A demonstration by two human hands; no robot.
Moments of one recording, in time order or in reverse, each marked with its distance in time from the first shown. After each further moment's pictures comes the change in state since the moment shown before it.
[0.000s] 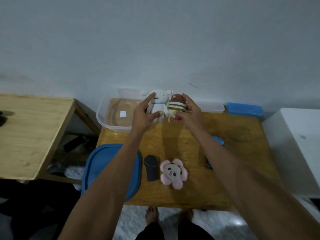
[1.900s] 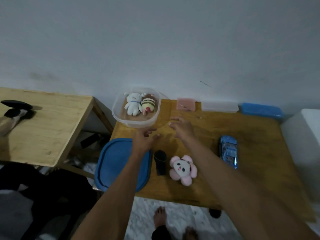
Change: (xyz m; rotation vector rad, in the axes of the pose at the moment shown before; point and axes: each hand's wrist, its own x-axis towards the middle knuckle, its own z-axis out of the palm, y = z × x) left_hand -0.098 -0.041 -0.024 0.264 0.126 -0.267; right_hand -0.031 0.042 0.061 -0.132 -0.091 0.272
